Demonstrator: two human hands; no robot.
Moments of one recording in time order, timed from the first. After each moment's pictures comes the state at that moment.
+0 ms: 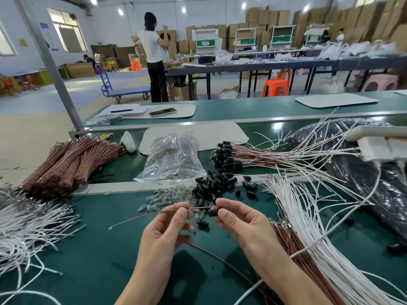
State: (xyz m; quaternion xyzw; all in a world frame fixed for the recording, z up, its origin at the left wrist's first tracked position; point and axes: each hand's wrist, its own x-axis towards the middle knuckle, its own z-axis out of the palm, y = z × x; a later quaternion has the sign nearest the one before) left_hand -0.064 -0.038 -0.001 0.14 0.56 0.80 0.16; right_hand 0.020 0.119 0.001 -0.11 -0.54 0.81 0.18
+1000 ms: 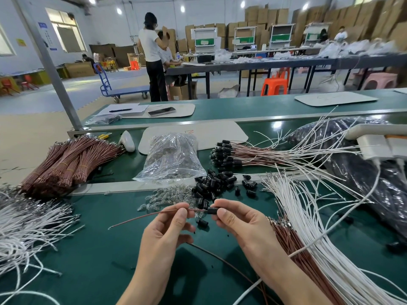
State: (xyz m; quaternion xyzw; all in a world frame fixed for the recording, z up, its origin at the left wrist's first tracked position) left_hand -0.062 -0.036 -0.001 0.13 0.58 0.79 0.14; right_hand 0.019 0.117 -0.001 -0.11 -0.54 0.81 0.19
